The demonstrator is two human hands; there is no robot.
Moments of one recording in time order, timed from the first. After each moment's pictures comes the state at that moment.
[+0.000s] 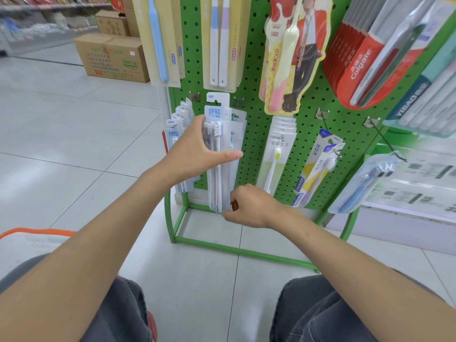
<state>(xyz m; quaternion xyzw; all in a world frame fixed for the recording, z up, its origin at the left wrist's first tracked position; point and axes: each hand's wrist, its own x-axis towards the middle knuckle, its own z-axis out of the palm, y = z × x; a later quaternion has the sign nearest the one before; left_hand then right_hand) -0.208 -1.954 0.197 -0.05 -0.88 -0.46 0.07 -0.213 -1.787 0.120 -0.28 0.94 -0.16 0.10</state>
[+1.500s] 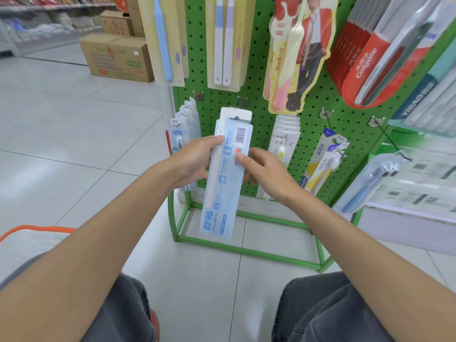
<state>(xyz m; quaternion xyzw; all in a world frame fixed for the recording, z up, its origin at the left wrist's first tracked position) -0.214 -1.950 0.190 0.02 -0.71 -0.69 -0.13 -0.232 -1.773 0.149 -0.17 0.84 -0.51 0.02</state>
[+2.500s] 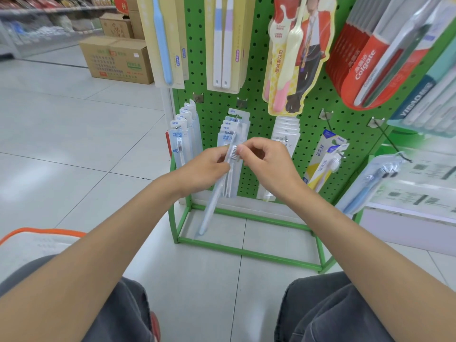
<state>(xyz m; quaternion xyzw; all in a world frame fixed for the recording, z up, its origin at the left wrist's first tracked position) -0.202 -1.946 0.184 -0.13 -0.86 -0.48 -0.08 -0.218 -1.783 0.178 -0.18 0.85 -0.49 -0.11</state>
